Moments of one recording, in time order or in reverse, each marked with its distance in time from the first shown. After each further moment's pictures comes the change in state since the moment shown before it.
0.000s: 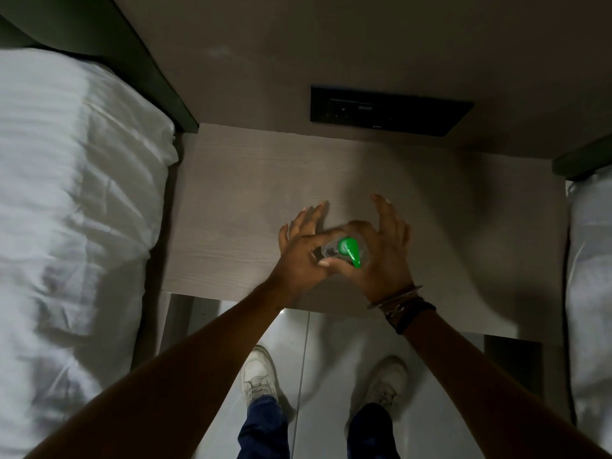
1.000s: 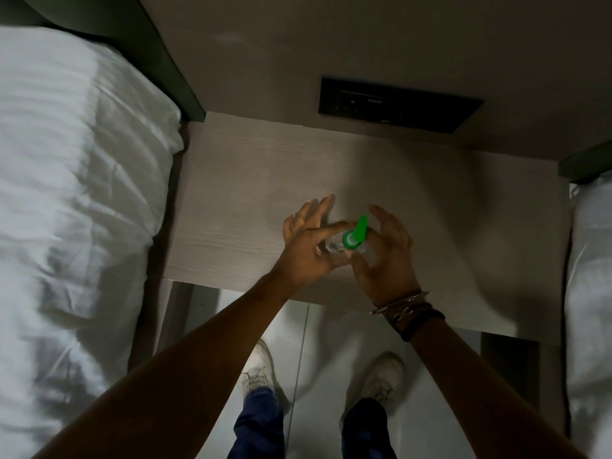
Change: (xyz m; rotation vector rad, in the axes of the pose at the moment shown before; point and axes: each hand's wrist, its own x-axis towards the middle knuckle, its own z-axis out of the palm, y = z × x) left_hand 0.001 -0.011 0.007 0.056 0.020 0.040; right_hand -0.015 -0.002 0.002 0.043 0.016 0.022
